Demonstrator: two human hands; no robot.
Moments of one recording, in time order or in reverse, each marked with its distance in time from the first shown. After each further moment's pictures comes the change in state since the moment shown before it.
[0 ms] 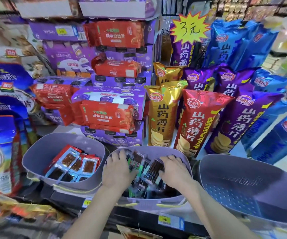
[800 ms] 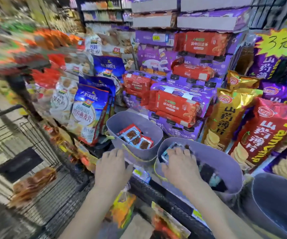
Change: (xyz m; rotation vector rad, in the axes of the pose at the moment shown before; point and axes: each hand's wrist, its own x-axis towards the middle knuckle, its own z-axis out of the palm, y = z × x) left_hand -0.177 -0.113 -0.053 0.073 0.230 -0.339; right_hand -0.108 -0.151 -0.013 -0.271 0.124 -0.384
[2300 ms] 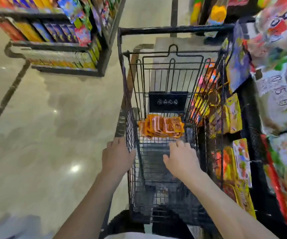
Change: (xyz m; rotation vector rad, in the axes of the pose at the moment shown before) left_hand 0.026 -0.597 0.135 -0.340 -0.254 -1.210; right_hand 0.213 -0.662 0.247 -0.271 -0.563 -0.963
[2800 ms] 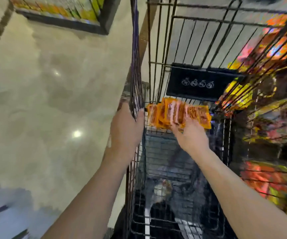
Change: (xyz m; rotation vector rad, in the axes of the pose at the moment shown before) left_hand 0.175 0.003 0.074 -0.609 0.311 -0.155; right_hand 0.235 0.009 0.107 0.234 0.040 0.101
